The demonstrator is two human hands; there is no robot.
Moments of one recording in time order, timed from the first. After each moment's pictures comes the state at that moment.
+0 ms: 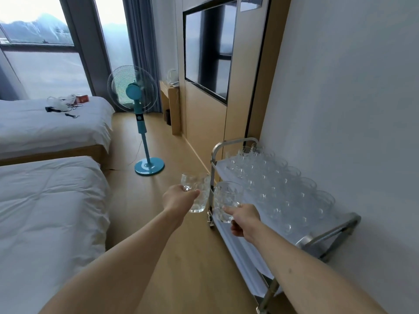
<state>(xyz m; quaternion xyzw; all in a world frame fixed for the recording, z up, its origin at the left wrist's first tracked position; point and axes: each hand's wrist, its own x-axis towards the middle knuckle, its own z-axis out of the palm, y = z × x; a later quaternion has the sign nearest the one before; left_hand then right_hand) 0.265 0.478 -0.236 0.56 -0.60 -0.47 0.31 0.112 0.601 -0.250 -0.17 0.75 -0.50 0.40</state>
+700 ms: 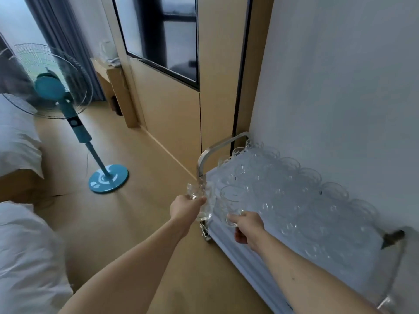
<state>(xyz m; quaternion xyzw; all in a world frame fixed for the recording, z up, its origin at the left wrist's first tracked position) 0.091 0.169 -0.319 0.52 -0.64 -0.54 0.15 -0.019 0.329 -0.343 0.00 0.78 -0.50 0.36</state>
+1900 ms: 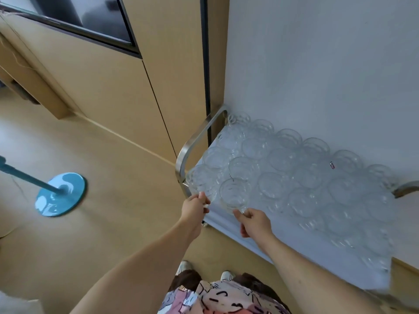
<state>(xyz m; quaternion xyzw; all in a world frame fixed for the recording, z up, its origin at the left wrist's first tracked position) -0.051 0.060 -0.421 0.46 -0.55 -0.70 -0.03 -0.093 0.249 -0.437 0.07 0.82 -0.50 0.29</state>
